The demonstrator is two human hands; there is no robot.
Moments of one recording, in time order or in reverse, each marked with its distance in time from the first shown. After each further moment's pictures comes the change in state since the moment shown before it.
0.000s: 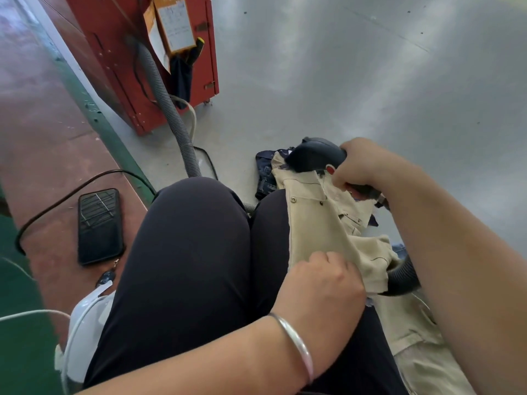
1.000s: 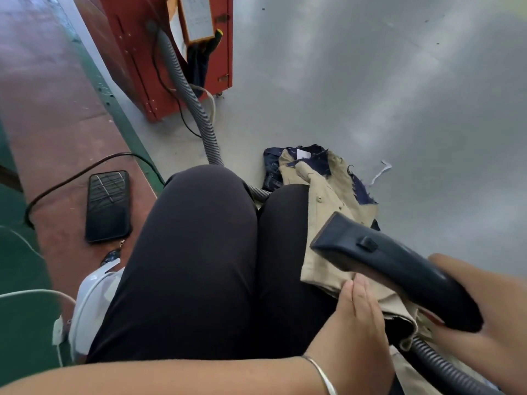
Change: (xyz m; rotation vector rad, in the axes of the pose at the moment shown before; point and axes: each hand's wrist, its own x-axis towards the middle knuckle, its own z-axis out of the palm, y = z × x) left_hand -0.023 0.050 0.025 0.366 -0.319 0.361; right_hand -0.187 0.079 0.013 -0.220 0.257 -0.330
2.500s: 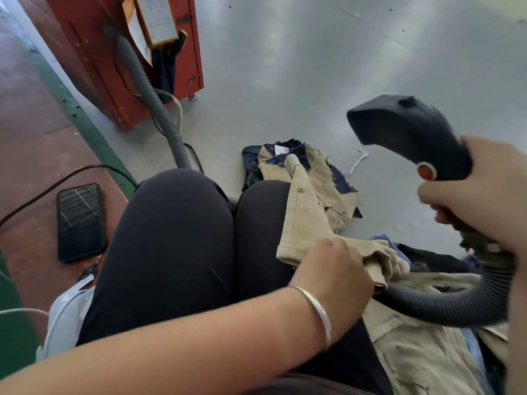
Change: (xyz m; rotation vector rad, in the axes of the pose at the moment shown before) left_hand 0.027 -0.052 -0.027 -0.221 0.170 0.071; right_hand 0.075 0.043 -0.033 0.353 0.183 0.260
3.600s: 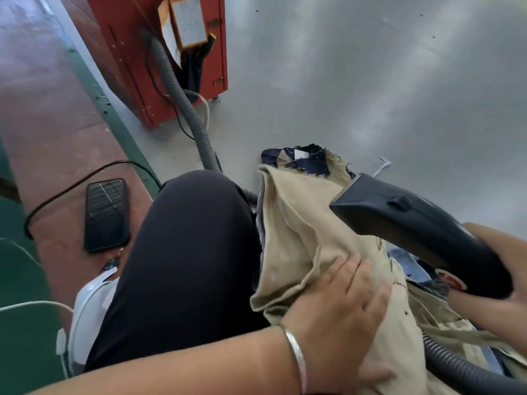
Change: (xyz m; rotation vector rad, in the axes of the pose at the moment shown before) left_hand -0.041 0.003 0.022 -0.070 0.035 -0.123; right_hand -0.057 0.090 0.005 -0.353 -0.123 -0.122
